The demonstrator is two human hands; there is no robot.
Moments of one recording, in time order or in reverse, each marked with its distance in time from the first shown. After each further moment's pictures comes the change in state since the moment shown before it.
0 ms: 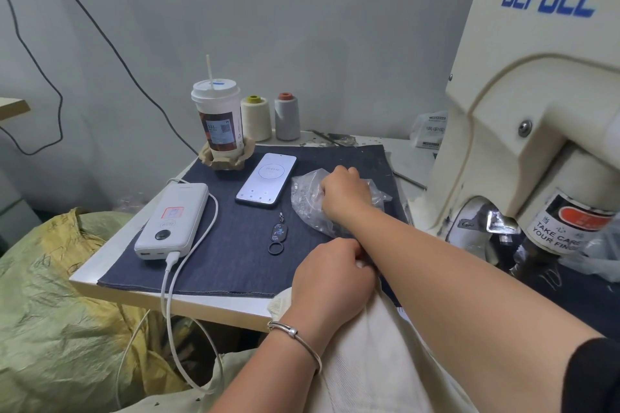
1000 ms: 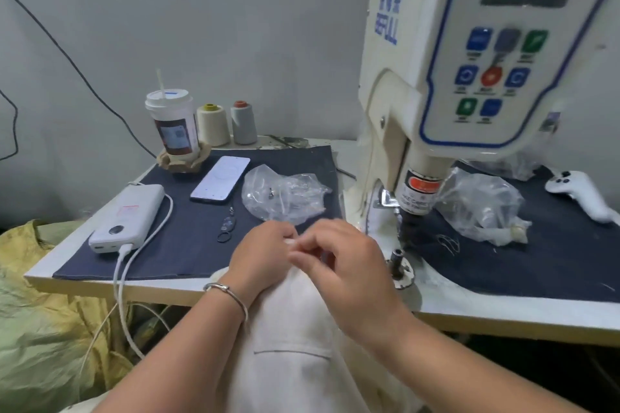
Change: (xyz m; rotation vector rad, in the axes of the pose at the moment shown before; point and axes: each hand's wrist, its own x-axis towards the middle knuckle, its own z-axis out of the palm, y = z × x) left_hand -0.008 0.010 -0.007 0.063 -0.037 -0.034; right_hand -0.221 0.044 -0.064 0.773 0.360 -0.355
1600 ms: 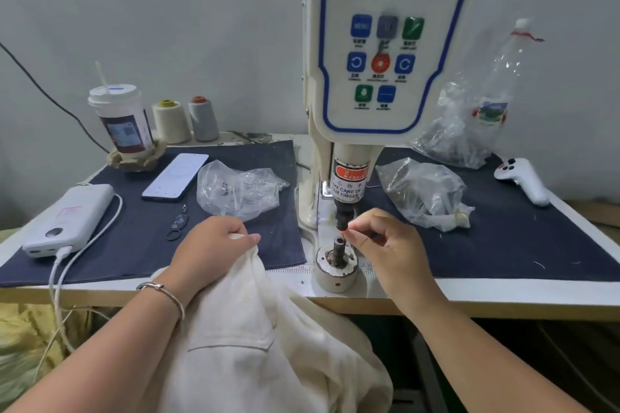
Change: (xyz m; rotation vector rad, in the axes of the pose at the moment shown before) left_hand 0.002 -0.003 0.005 -0.038 0.082 -0.016; right_hand -0.028 0.090 -0.083 0.080 0.182 0.245
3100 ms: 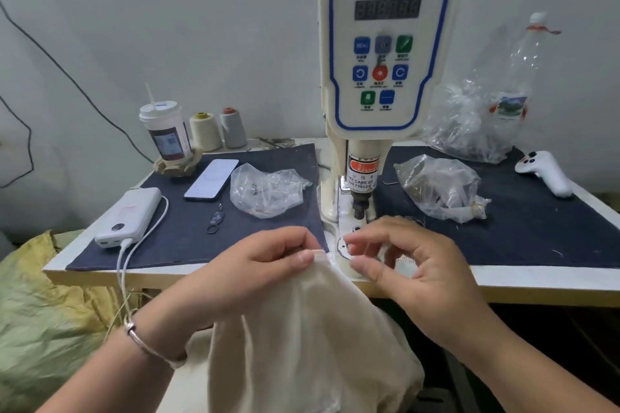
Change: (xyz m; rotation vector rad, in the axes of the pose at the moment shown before) left_hand -0.107 0.069 -0.057 -0.464 -0.526 0.341; right_hand -0.056 -0.078 -0.025 0.117 -0.154 -0.150
